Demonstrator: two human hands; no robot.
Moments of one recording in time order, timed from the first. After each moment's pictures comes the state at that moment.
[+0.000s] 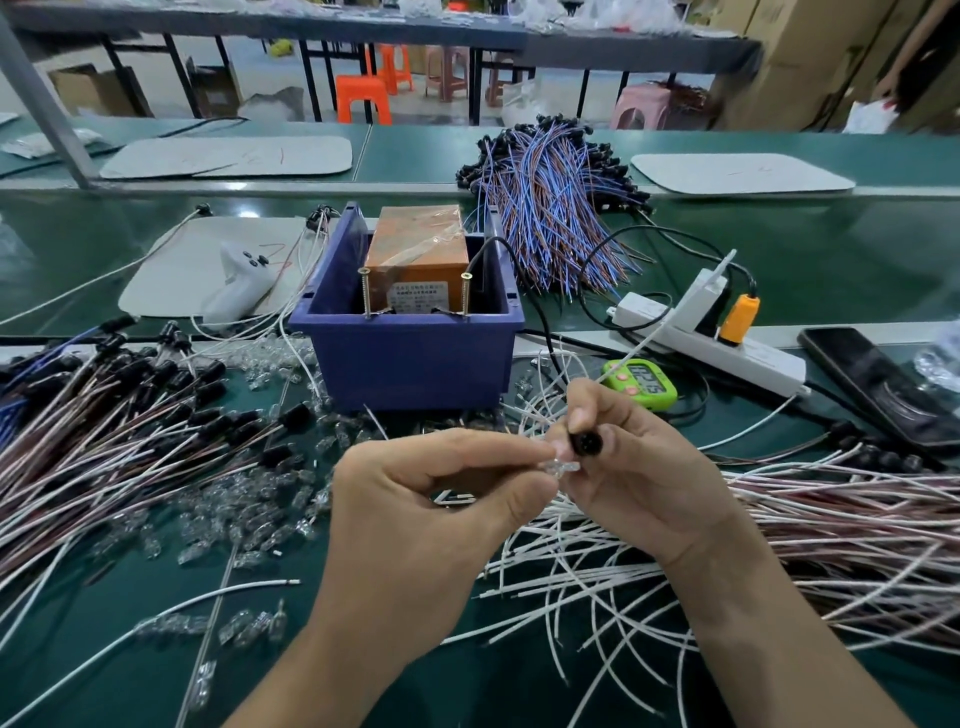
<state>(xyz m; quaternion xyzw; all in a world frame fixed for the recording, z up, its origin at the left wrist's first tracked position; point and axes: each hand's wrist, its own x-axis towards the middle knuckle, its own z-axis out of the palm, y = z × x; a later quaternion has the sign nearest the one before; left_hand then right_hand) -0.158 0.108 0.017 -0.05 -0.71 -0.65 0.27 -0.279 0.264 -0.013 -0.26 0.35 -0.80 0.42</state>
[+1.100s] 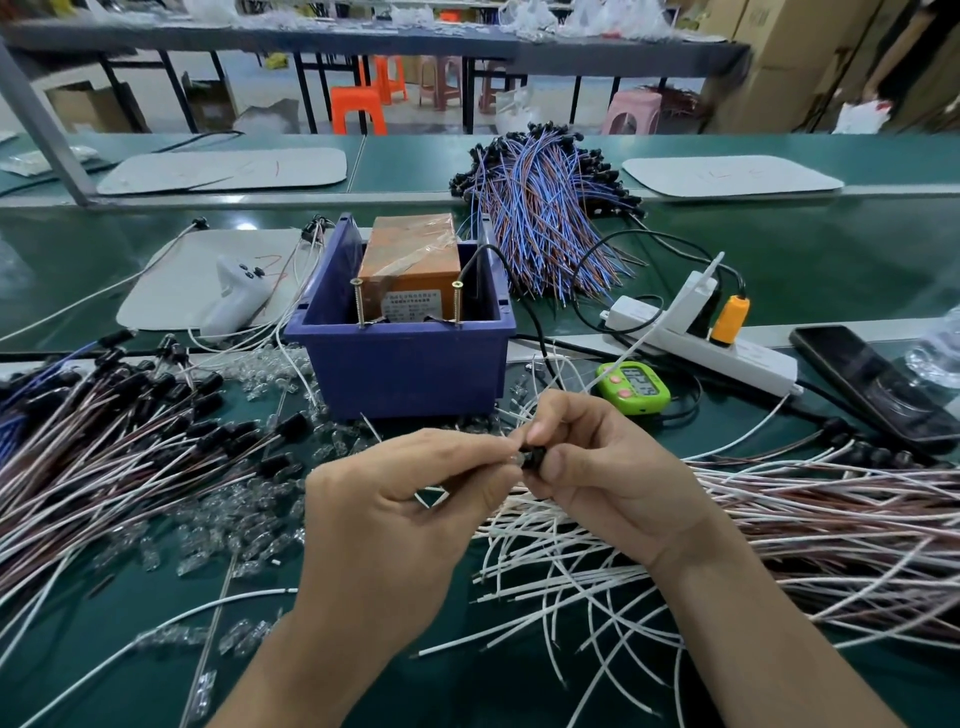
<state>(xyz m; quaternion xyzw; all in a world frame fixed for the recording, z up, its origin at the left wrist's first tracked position) -0.163 0.093 0.003 -0.06 -0.78 -0.52 0.34 -0.278 0.255 -0.020 -0.30 0.38 -0.79 0.38</state>
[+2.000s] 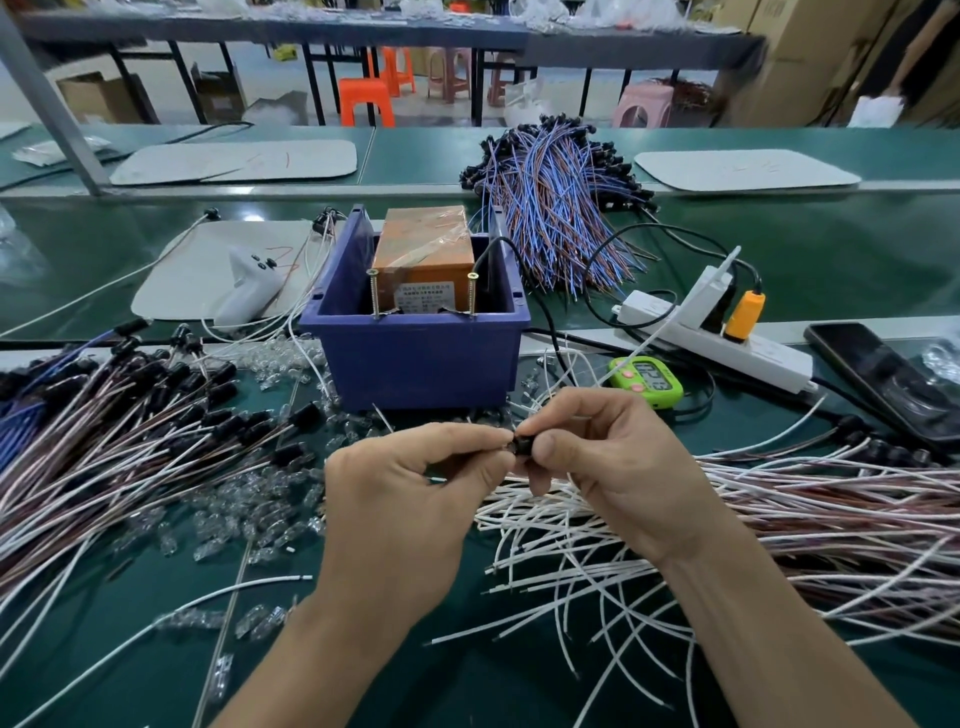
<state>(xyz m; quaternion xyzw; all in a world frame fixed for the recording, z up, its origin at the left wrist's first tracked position) -0.170 0.090 -0.011 0.02 -0.77 -0.54 0.32 -0.267 0.251 -0.011 -0.27 0.53 -0.76 0.26</state>
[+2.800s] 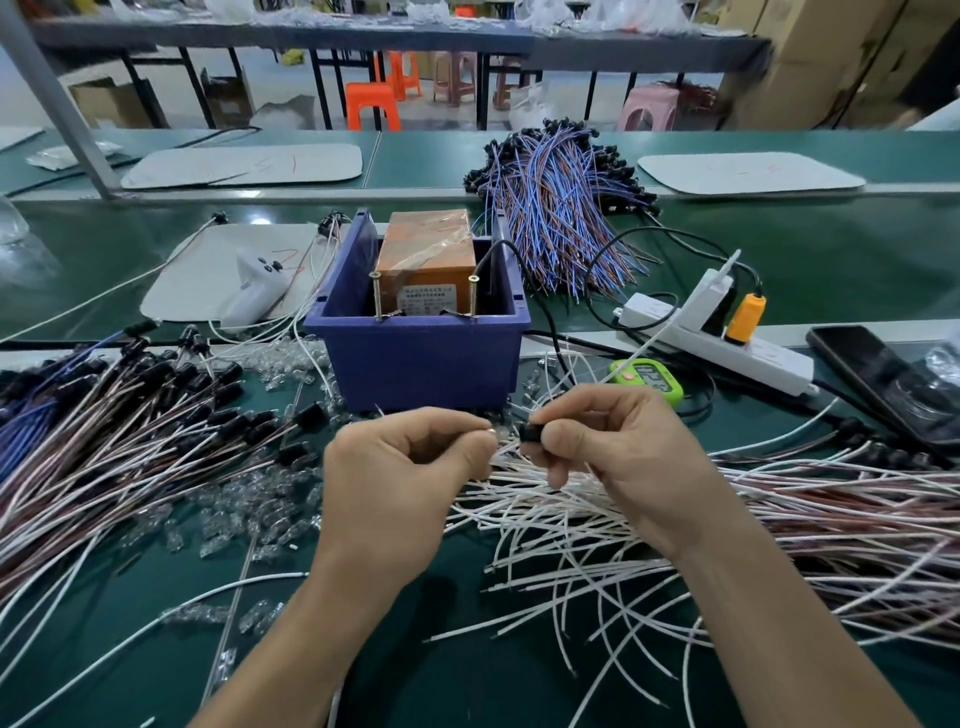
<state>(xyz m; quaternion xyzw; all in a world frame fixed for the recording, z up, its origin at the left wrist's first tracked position) -0.178 0.082 -0.011 0.08 -0.76 -0.59 0.26 -0.270 0.259 -0.005 -0.20 0.60 -0.74 0.21</state>
